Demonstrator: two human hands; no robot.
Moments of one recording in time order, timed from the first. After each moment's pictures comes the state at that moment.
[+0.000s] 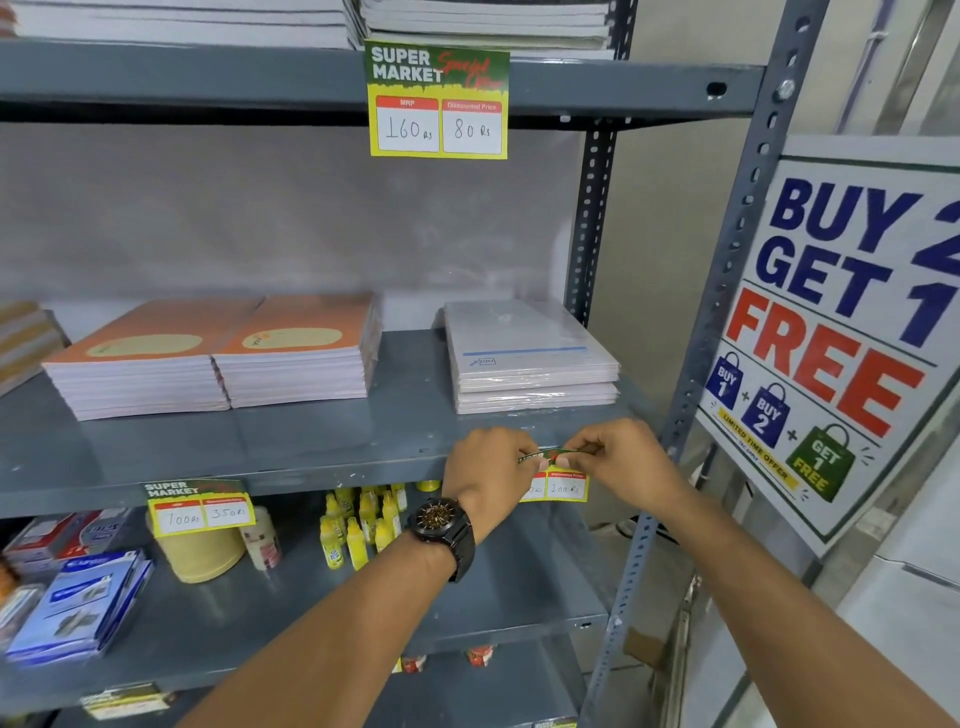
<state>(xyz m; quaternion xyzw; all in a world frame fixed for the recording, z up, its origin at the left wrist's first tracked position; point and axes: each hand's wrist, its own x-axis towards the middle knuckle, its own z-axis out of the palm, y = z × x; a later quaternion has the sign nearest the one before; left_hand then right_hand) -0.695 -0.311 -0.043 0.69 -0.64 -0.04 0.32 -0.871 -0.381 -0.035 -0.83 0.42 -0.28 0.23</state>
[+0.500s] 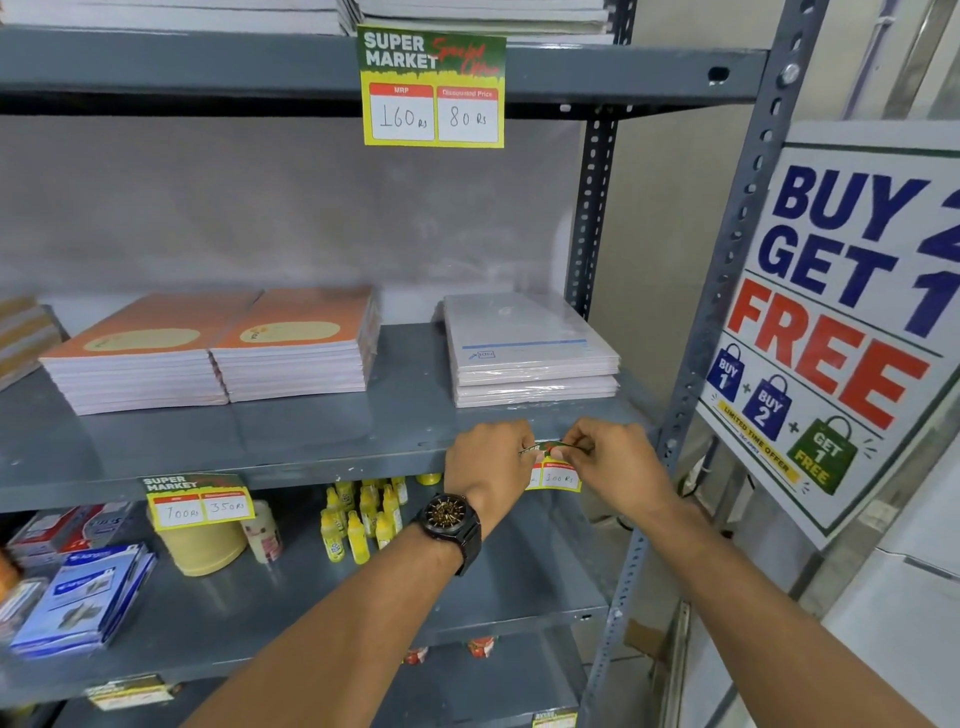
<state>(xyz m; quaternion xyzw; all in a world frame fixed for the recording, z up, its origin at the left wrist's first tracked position) -0.697 -0.319 -0.051 0.71 -0.64 0.02 0.29 -0.862 -0.380 -0.059 -0.81 0.46 -0.34 0.13</state>
